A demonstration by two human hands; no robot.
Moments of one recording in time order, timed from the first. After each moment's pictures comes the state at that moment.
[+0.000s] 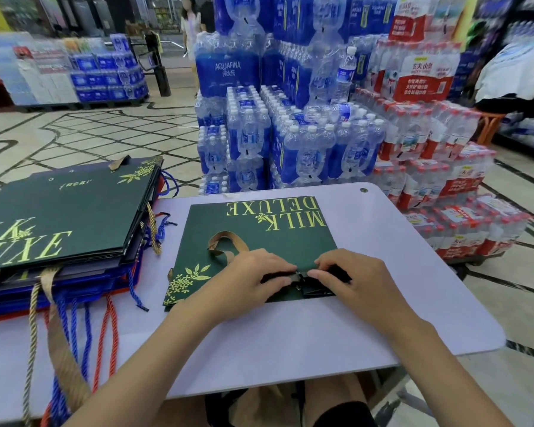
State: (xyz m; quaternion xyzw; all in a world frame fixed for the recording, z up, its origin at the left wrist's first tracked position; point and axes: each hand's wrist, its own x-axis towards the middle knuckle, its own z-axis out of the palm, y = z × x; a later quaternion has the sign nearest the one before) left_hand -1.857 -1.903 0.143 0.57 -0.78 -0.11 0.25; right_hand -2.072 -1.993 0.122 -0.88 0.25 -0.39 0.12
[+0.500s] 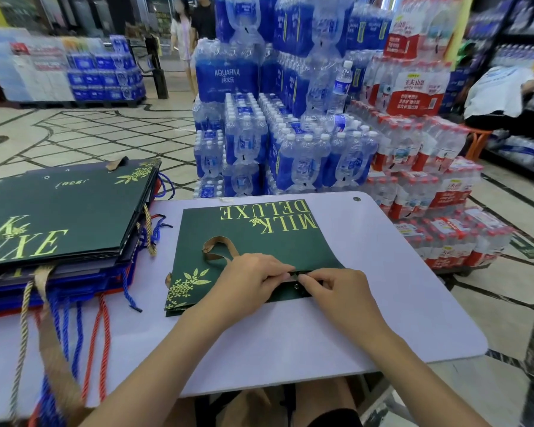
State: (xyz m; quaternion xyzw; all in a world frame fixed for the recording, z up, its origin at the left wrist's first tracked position) left_hand -1.874 -1.910 0.141 0.63 -0.72 -0.09 0.27; right_hand -2.056 -1.973 0.124 -0.80 0.42 -0.31 0.28
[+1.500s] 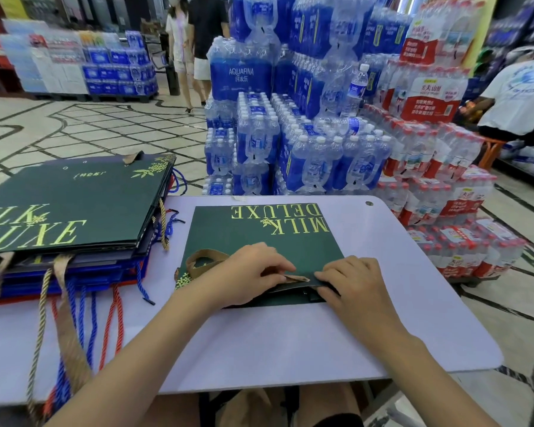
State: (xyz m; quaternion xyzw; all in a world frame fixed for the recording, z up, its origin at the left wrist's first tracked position) left_hand -1.848 -1.906 0.162 0.62 -0.74 -0.16 0.20; right_hand -2.062 -1.992 0.108 -0.90 0.26 -0.34 -0.09
